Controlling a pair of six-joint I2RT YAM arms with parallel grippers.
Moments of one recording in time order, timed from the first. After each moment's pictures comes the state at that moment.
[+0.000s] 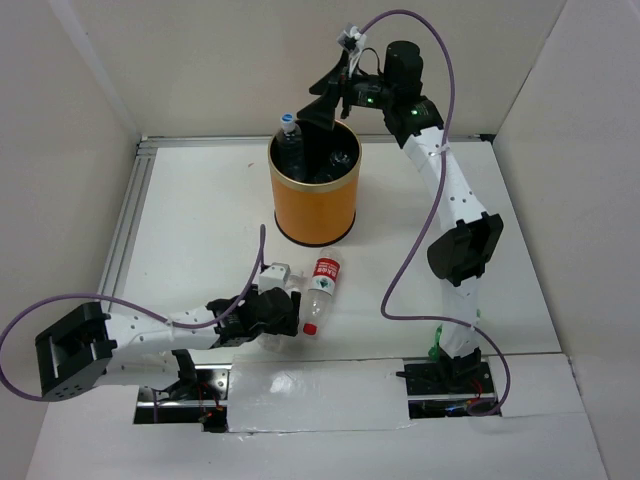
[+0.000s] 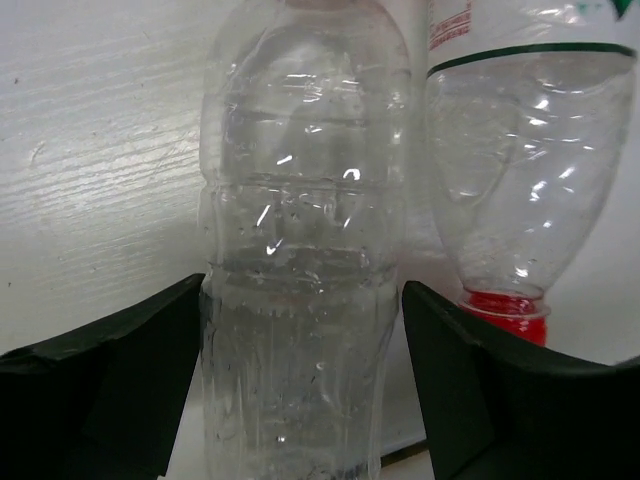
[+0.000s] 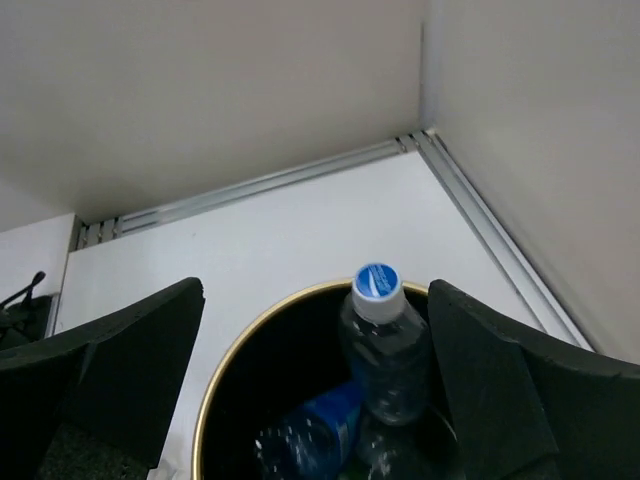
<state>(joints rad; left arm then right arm) -1.08 1.16 0.49 -0.25 -0.41 -0.79 0.35 2.09 2.37 -0.25 -0.96 0.08</state>
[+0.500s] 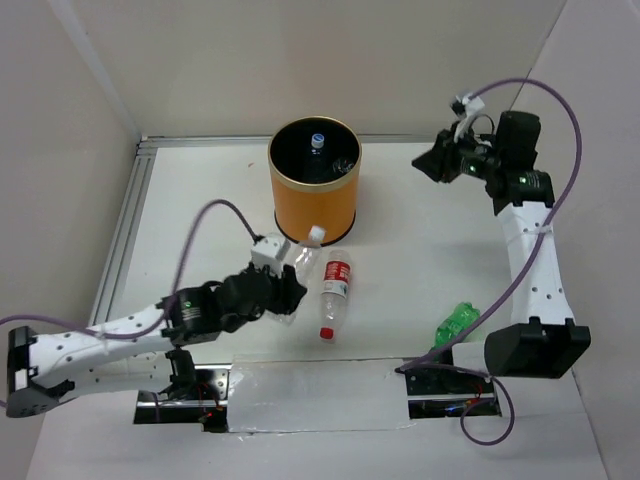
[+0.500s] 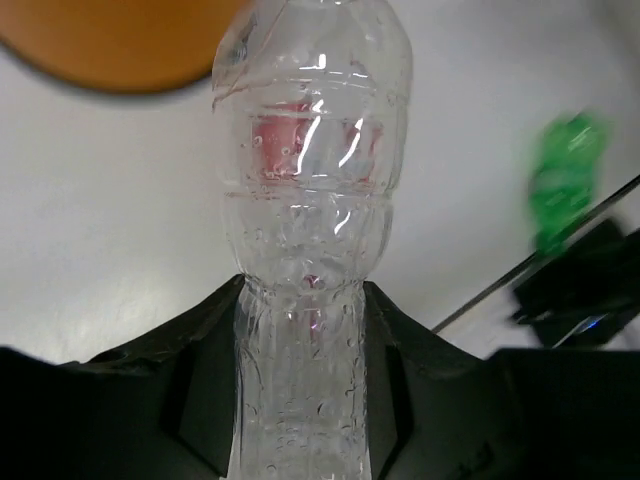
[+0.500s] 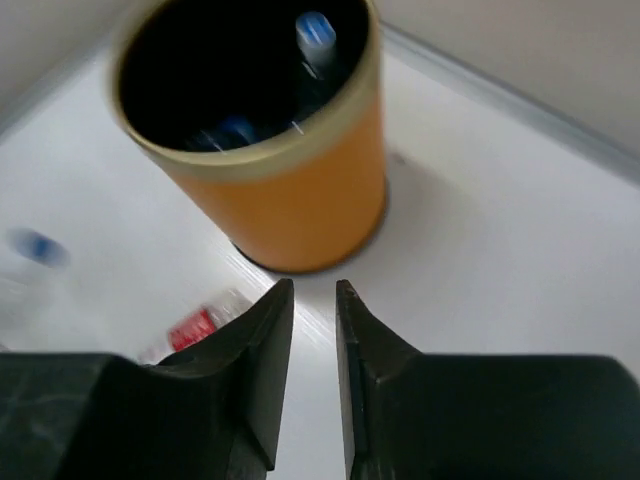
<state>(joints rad) -1.16 0.94 0.74 -0.41 -0.44 -0.65 -0.05 1.37 1.58 -0.58 -0.82 -0.17</state>
